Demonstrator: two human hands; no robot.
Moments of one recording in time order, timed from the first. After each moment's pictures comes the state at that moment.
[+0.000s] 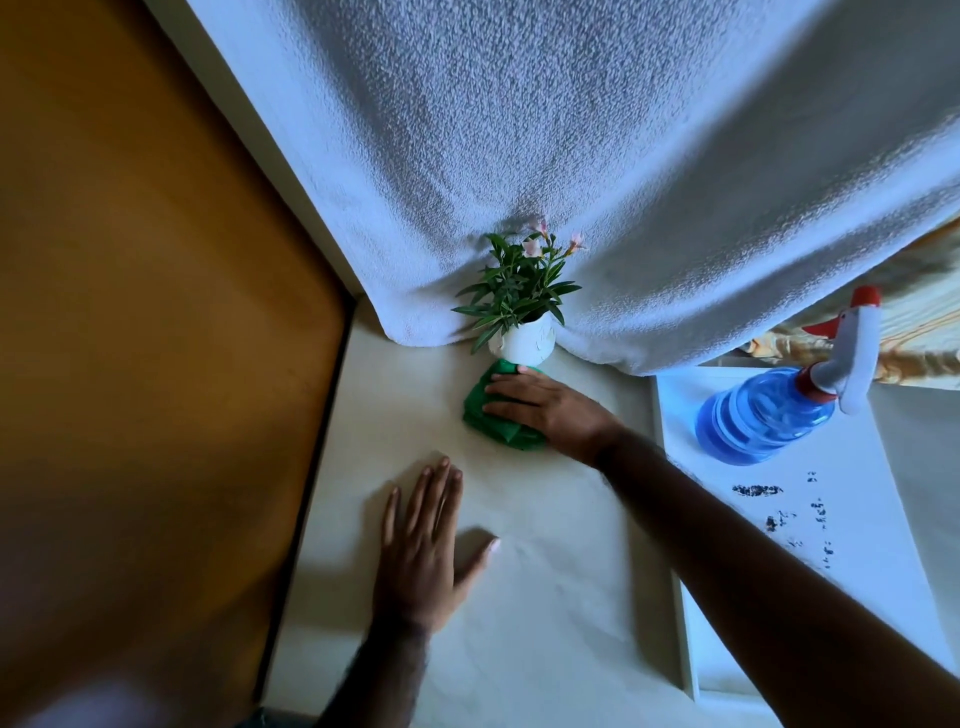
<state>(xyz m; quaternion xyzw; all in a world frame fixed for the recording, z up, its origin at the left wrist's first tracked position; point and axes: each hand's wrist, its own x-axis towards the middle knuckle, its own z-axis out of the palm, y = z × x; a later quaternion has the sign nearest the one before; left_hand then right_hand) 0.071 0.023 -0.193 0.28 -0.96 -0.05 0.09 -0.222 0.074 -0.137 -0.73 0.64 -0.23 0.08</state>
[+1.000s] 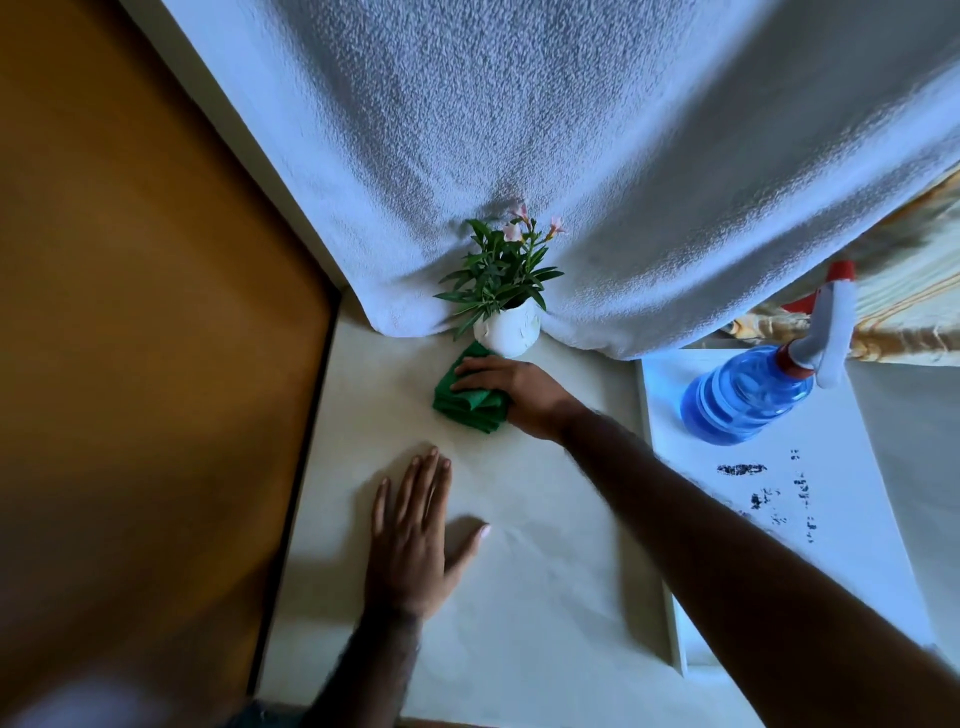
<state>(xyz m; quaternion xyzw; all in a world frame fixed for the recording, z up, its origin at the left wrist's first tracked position) 0.071 0.023 -0.192 0.28 -0.95 -0.04 0.09 -0.203 0.052 -0.122 -0.60 0.68 -0.33 0.25</state>
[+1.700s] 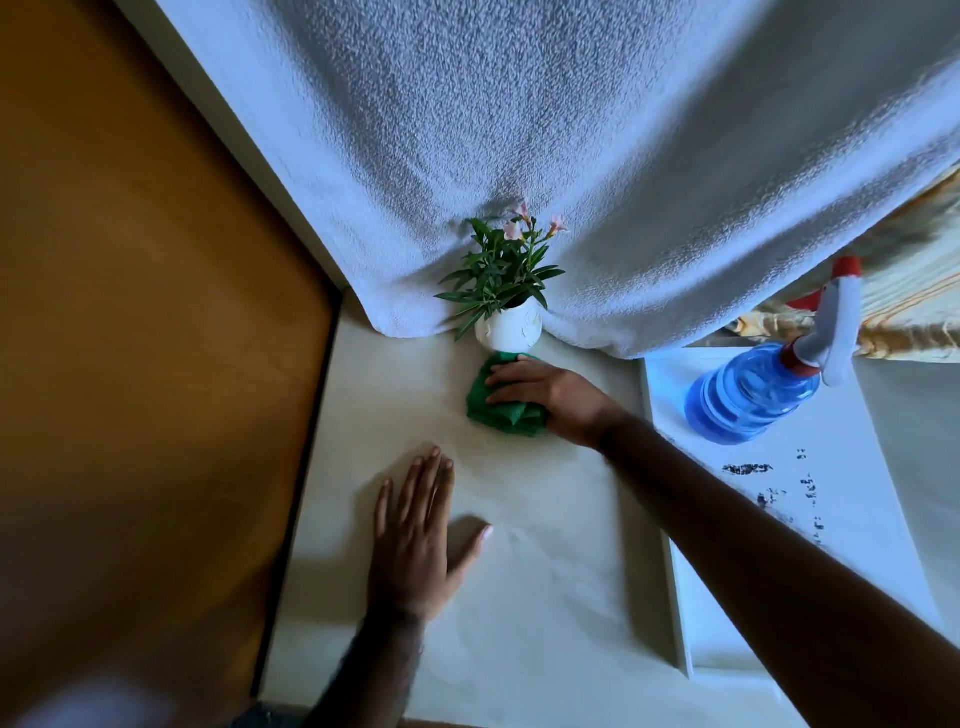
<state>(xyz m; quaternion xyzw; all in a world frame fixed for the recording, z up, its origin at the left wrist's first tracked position) 0.070 0.024 -0.191 0.28 -0.96 -0.03 0.09 -0.230 0.085 -0.143 -0.67 0.66 -0.30 0.18</state>
